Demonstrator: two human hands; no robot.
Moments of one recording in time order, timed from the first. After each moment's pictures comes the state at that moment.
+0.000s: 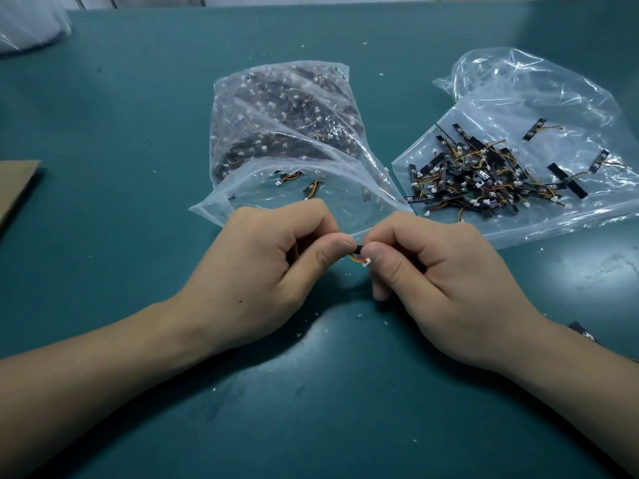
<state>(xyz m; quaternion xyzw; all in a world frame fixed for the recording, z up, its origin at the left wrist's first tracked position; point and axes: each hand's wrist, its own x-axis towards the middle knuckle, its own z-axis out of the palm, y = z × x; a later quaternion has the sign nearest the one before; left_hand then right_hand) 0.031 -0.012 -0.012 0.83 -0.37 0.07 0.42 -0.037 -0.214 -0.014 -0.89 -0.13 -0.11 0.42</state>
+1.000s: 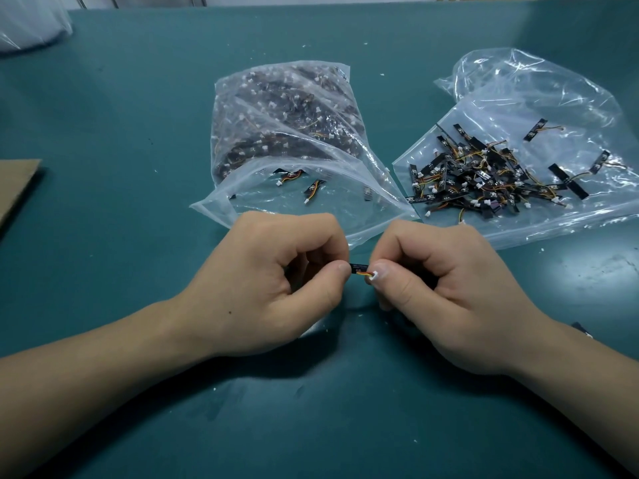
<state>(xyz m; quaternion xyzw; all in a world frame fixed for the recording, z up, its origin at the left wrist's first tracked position) 0.027 -0.009 -0.004 0.79 -0.44 0.02 0.42 -0.040 -0.215 -0.010 -0.87 -0.15 -0.08 0.45</state>
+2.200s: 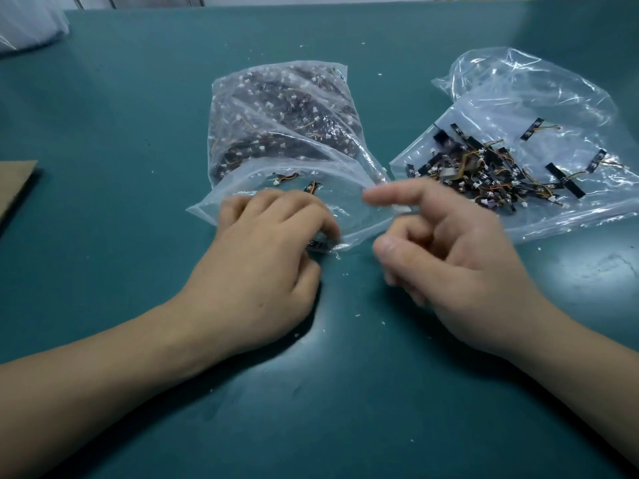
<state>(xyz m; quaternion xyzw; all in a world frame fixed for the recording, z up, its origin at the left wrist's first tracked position) 0.032 -0.011 -0.012 0.91 -0.35 0.05 0.21 -0.035 -0.222 -0.017 -0.76 -0.11 -0.06 0.64</state>
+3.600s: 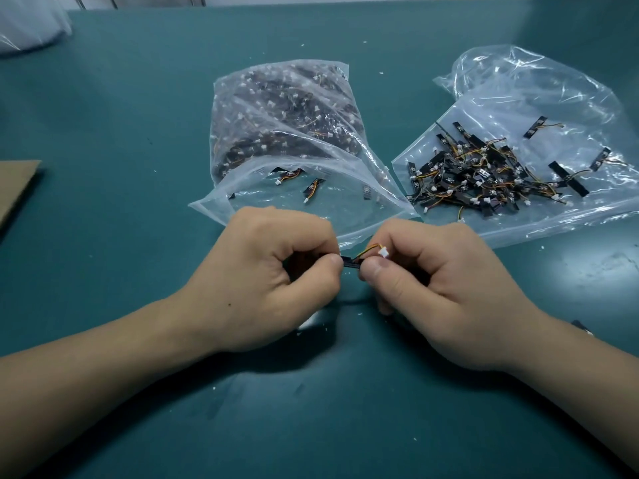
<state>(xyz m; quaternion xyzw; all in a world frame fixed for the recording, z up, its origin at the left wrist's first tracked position) 0.031 -0.010 -0.008 0.80 -0.43 0.04 0.41 -0.039 -0.215 -0.011 -0.89 -0.14 -0.06 0.43</state>
